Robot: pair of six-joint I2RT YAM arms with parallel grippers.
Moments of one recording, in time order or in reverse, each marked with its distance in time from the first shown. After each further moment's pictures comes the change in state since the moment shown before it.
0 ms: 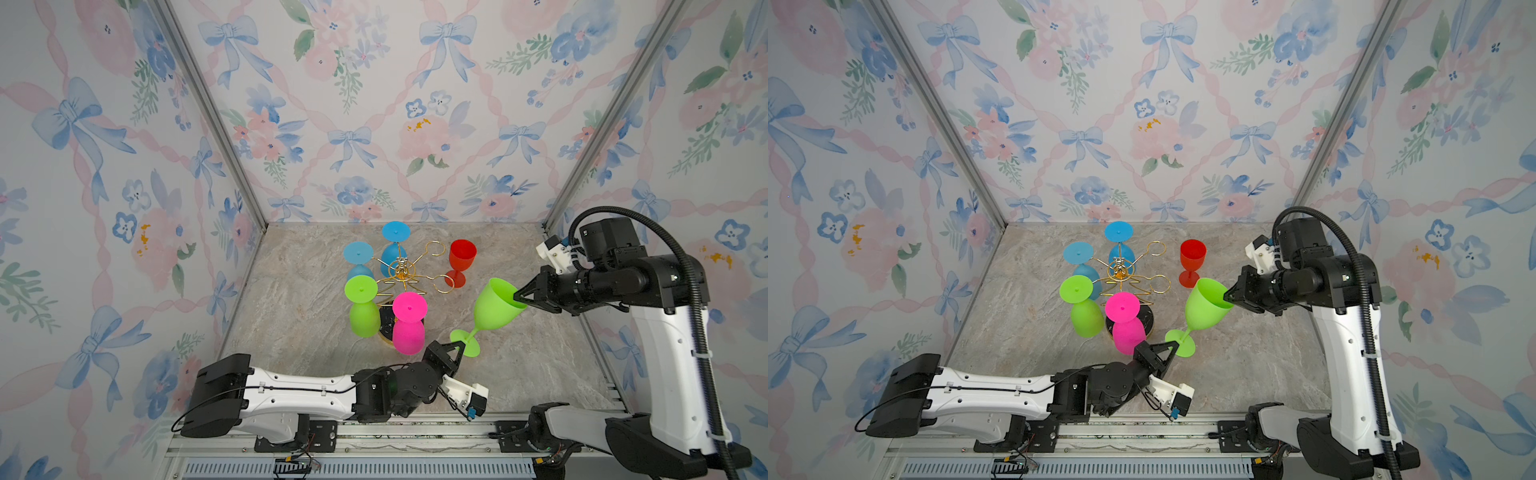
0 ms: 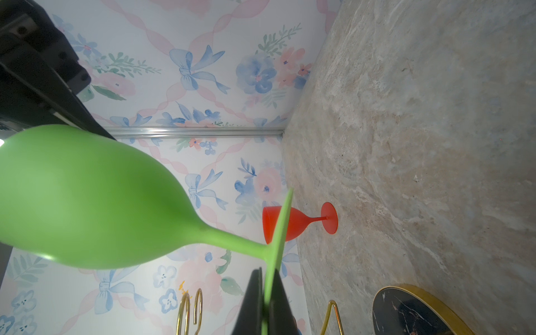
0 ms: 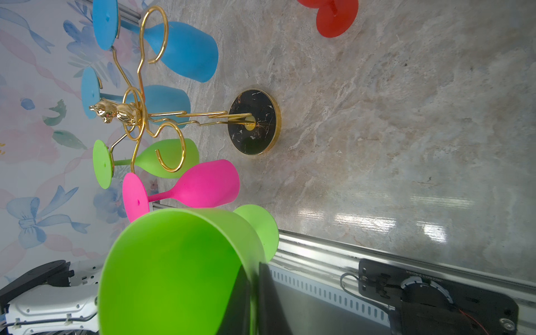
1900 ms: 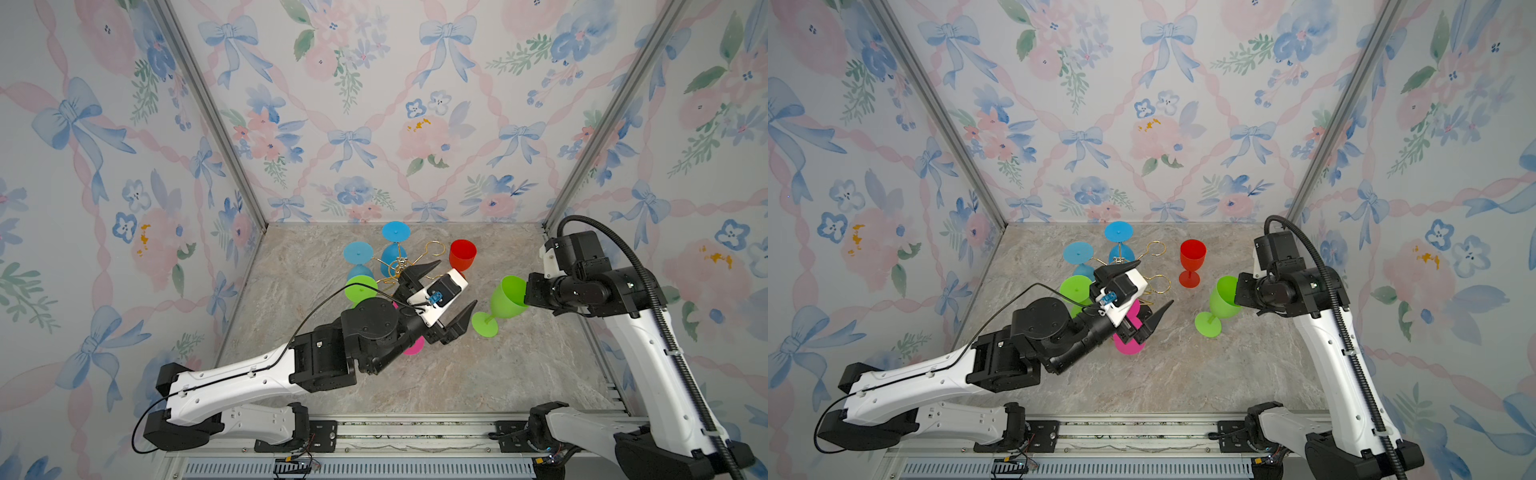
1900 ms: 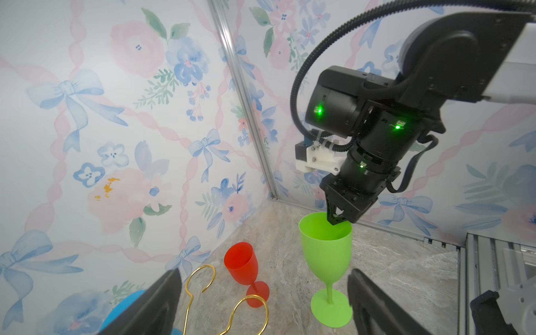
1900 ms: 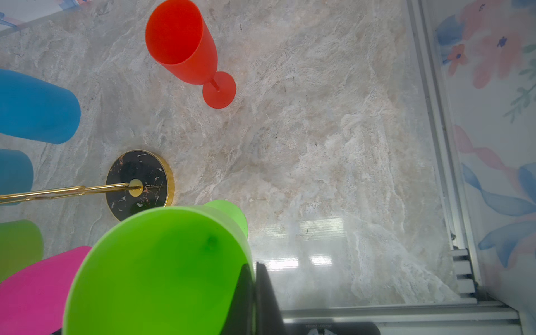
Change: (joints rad) left arm 0.175 -0.161 0.570 -0.526 0.102 -1.167; right arm 0.091 -0.063 -0.315 0.309 0.542 -0.056
